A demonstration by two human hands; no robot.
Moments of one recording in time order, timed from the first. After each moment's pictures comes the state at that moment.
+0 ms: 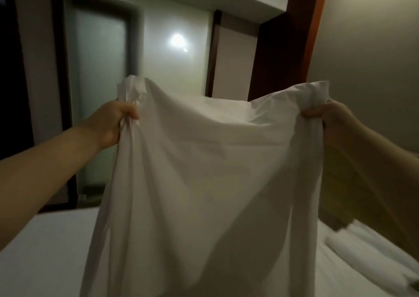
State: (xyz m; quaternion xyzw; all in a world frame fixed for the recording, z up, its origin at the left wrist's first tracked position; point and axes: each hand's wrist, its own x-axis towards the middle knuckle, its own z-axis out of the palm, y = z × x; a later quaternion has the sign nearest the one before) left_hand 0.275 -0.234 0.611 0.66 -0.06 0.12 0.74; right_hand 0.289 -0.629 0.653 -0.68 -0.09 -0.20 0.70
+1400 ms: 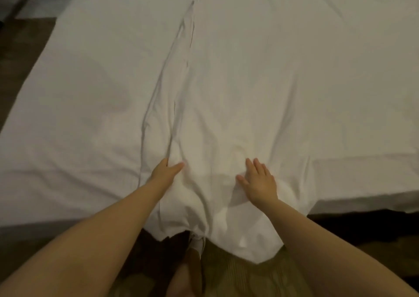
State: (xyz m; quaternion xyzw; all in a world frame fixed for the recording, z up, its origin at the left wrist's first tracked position) left_hand 0.067 -0.273 -0.061 0.73 0.36 -0.14 0.56; right_hand 0.103 -0.527 -0.080 -0.96 -0.04 0.23 0.17
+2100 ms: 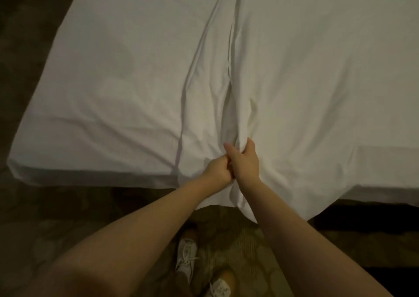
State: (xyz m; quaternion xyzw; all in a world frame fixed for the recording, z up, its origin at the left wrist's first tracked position) left_hand -0.002 -0.304 -0.035 0.82 0.15 -0.20 0.52; right_hand 0.029 -0.380 -0.032 -0.78 0.14 0.19 0.58
